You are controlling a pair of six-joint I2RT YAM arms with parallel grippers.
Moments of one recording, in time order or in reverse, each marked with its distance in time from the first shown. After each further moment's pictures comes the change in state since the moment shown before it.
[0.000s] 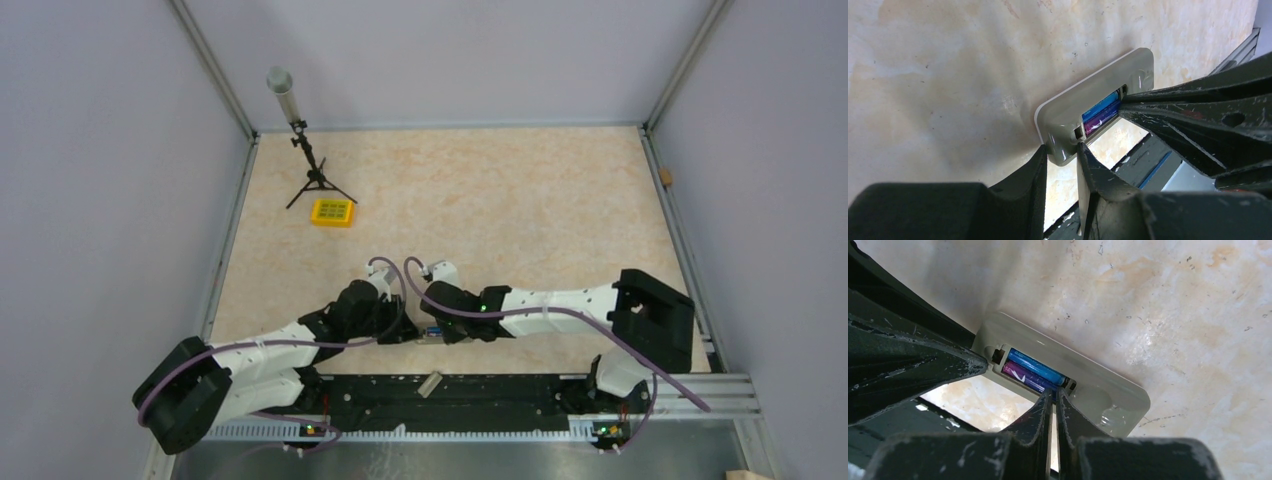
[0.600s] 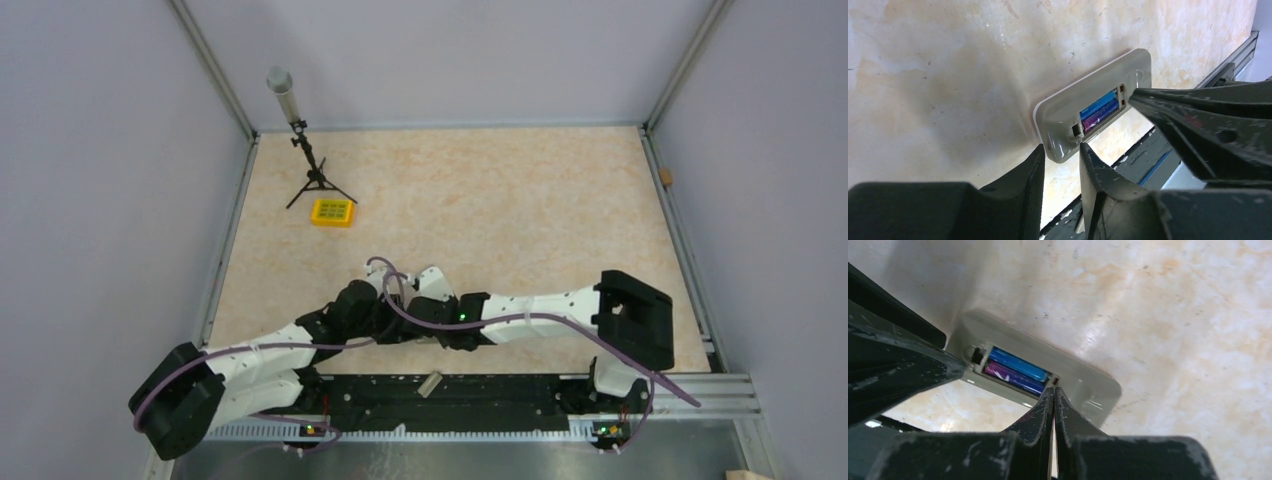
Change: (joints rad) left arm -0.002 -0.025 0.005 -0.032 -0.011 -0.003; right arm 0.113 0.129 0.179 -0.226 0.248 -0.032
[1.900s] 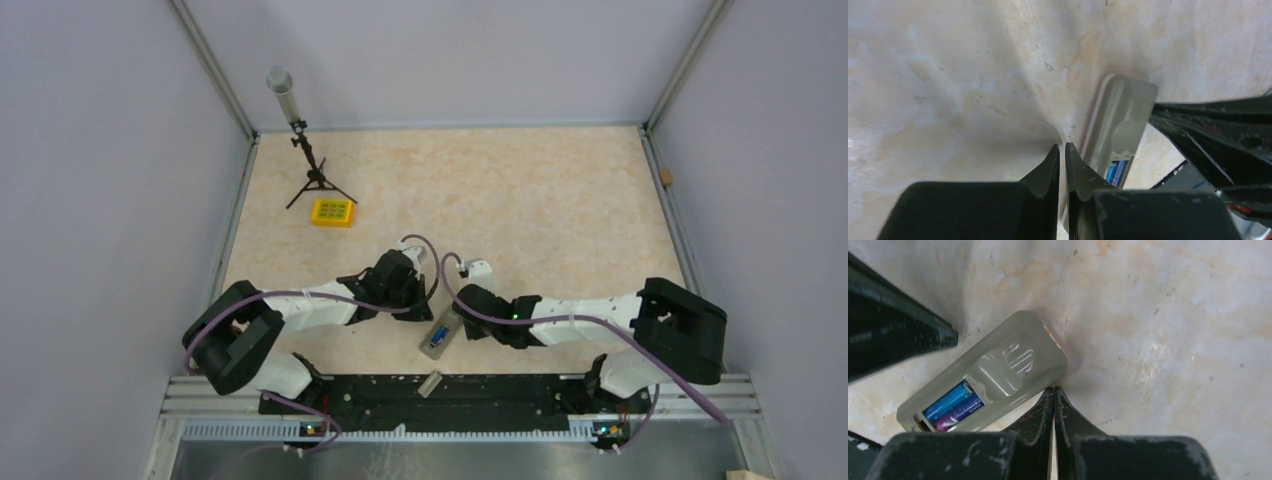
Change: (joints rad) left arm -0.003 0.413 0.341 -0.119 -0.057 0.183; right arm -0.168 -0.275 -0.446 0.412 -0.117 0.091
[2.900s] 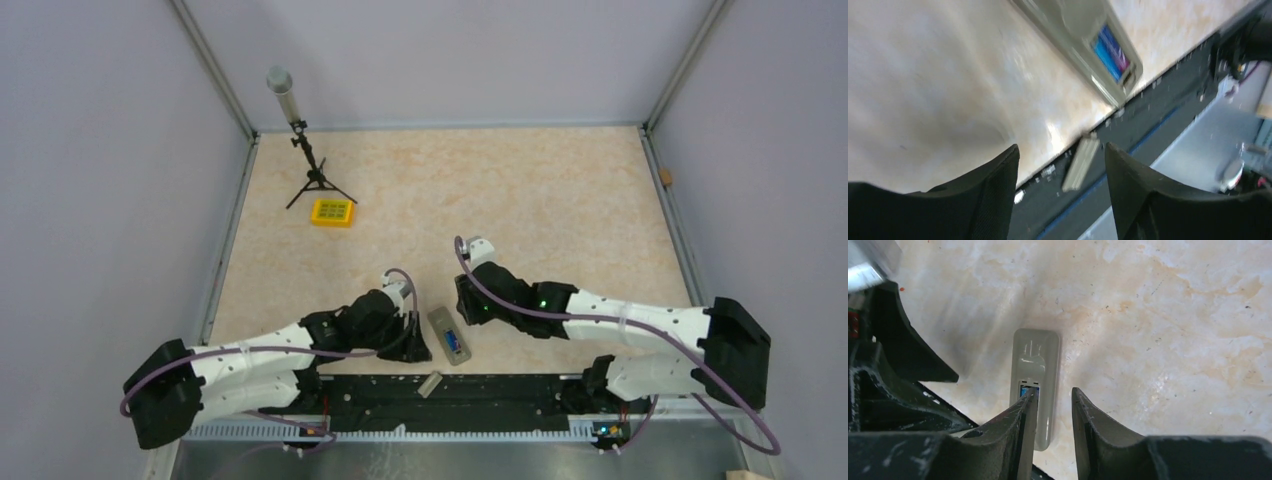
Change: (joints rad) left arm -0.163 -0.465 -0.224 -0.150 -0.005 -0.183; right arm -0.043 -0.182 0.143 -0.147 -0.079 -0.216
